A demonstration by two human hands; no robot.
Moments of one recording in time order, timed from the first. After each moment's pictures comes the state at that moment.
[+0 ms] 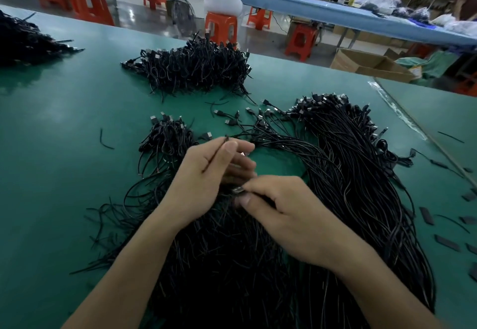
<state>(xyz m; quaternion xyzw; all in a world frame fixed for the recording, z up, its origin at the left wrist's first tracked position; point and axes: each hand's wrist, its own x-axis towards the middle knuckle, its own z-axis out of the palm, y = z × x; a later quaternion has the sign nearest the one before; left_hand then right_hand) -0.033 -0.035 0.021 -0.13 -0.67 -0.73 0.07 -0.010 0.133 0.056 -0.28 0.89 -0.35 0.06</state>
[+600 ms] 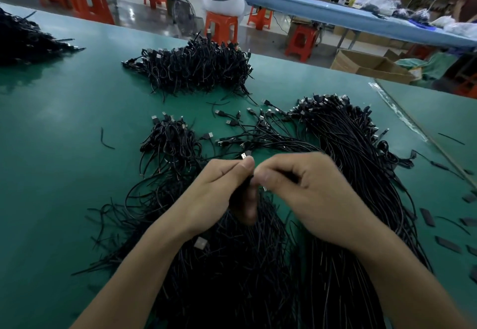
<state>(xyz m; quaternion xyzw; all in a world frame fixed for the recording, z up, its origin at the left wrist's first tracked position) -0.020 -0.030 0.028 -0.17 -0.69 -0.70 -0.05 -0.023 0.145 0.076 -0.29 0.86 -0.42 0.01</state>
